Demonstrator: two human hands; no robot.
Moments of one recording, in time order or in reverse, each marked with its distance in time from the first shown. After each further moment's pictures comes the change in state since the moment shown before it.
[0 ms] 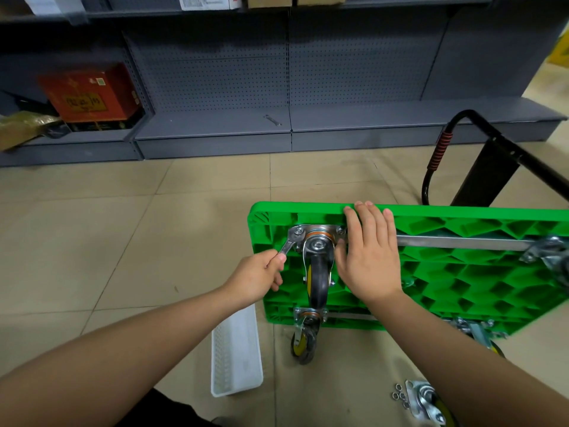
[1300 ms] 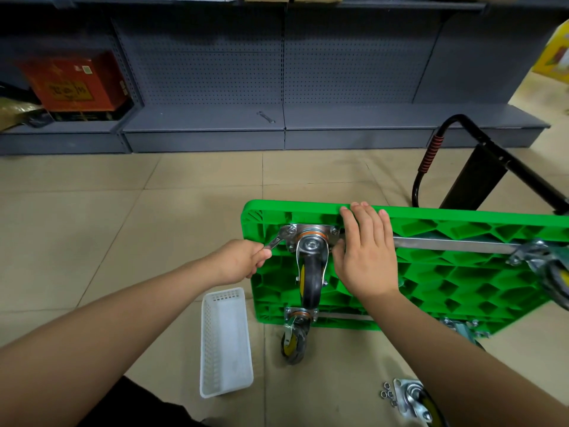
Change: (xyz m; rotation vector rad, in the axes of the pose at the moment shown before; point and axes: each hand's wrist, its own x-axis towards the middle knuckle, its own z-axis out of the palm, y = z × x) left_hand 0.024 0.003 -0.041 0.329 -0.192 0.033; right_hand 0.000 0.006 0.004 -0.013 0.001 -0.017
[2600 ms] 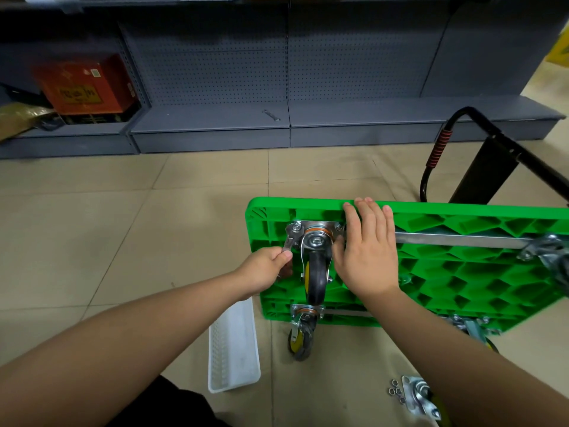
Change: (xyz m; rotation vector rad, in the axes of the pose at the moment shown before) left_hand 0.005 0.014 0.049 -0.370 0.074 -0.055; right_hand 0.002 -0.011 -0.004 0.027 0.000 0.051
